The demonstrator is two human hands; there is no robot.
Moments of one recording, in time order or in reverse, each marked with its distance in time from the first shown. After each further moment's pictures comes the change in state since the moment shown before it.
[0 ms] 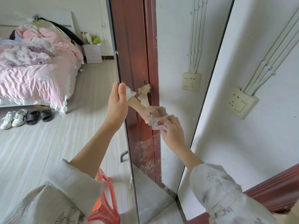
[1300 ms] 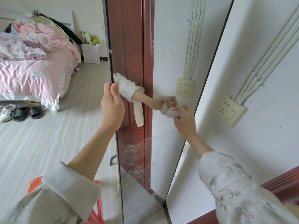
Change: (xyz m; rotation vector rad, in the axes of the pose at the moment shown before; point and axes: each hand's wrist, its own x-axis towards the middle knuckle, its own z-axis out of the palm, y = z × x) left_hand -0.006 -0.002 0.024 0.057 0.223 0.062; right_hand 0.049 0.056 -0.050 -0.007 0.005 0.217
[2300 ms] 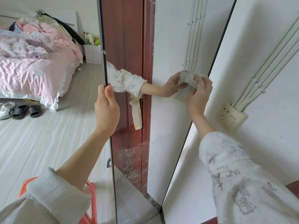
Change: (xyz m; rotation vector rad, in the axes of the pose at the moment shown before) left_hand 0.000 0.000 0.004 0.066 0.066 0.001; right_hand 0.077 -0.017 -0.041 0.198 0.464 -0.062
